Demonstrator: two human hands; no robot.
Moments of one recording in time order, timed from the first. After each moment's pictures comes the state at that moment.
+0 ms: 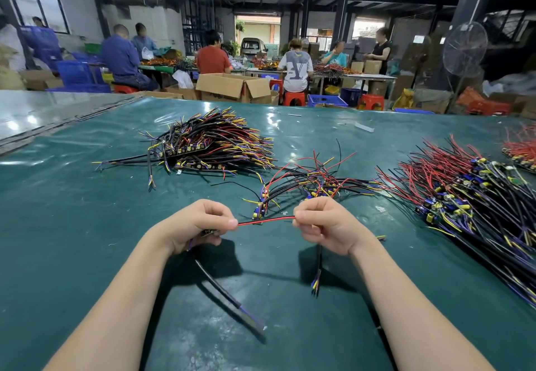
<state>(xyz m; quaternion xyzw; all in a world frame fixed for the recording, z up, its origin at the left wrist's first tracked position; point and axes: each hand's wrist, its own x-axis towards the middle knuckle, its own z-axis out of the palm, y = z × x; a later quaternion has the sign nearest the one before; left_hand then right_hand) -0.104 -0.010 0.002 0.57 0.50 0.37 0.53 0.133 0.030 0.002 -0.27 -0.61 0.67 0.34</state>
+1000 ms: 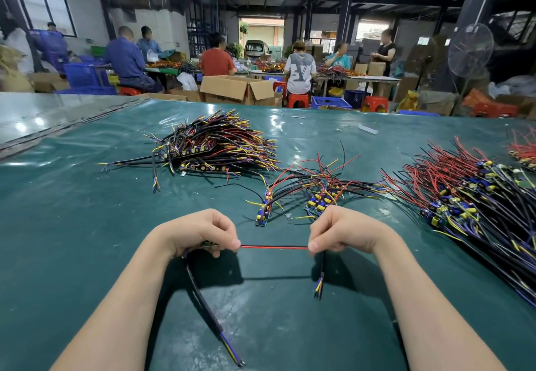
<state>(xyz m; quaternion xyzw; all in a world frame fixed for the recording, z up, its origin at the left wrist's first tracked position) -0.109 -0.013 0.006 0.65 0.49 0.24 0.53 0.157 0.032 0.018 -0.34 -0.78 0.51 0.14</state>
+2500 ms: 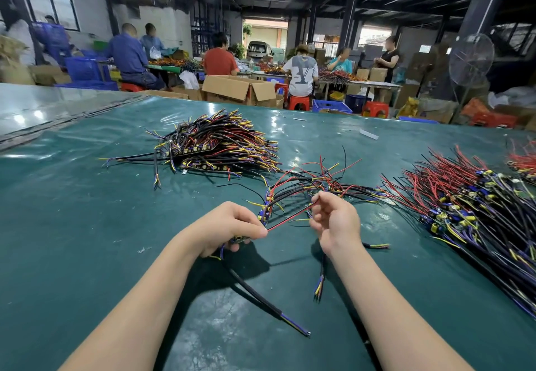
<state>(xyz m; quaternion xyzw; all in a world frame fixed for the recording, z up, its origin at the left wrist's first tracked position) -0.075 -0.006 0.000 0.60 0.53 0.35 0.49 0.108 0.031 0.007 -0.40 -0.31 0.60 0.62</state>
